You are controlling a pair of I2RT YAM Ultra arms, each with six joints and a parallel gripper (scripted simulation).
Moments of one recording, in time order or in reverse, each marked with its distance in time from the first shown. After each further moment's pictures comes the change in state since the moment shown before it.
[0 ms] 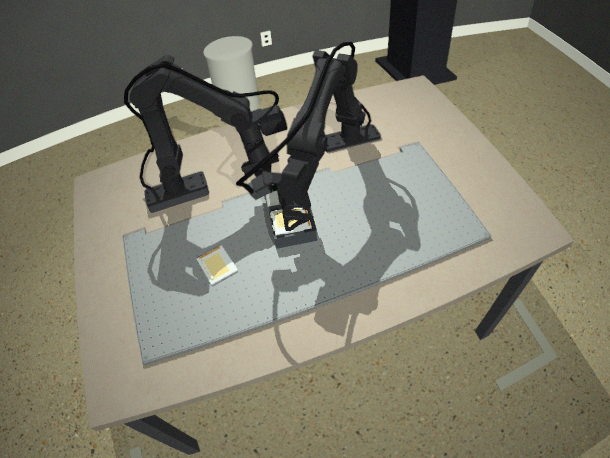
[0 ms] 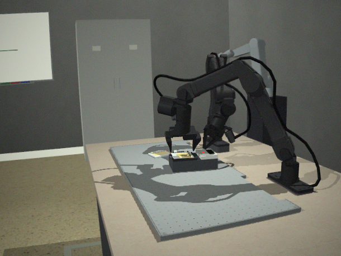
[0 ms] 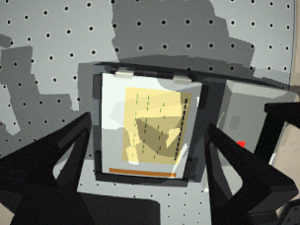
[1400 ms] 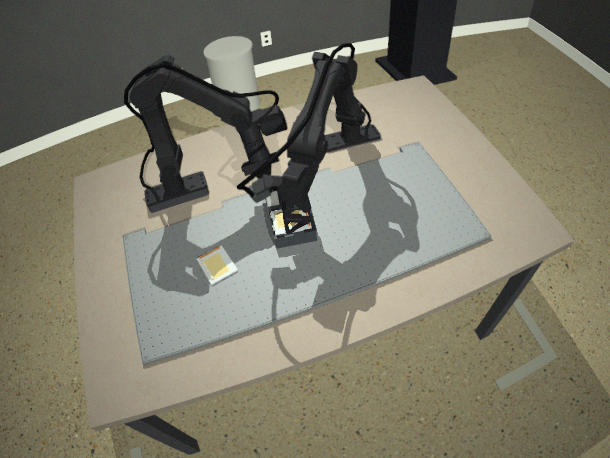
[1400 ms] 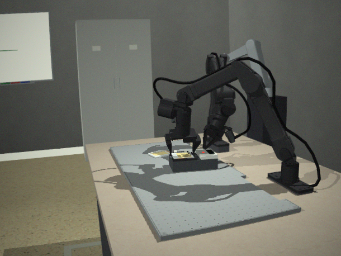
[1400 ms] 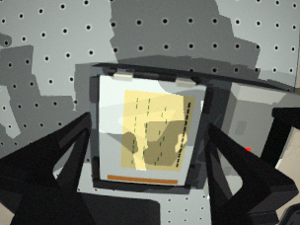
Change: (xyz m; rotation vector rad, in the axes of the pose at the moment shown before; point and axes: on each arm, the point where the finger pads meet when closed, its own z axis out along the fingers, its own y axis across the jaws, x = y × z) left arm 0.003 0.000 0.010 -0.001 0.000 -0.002; right arm 0.000 0.000 0.000 0.000 0.000 0.000
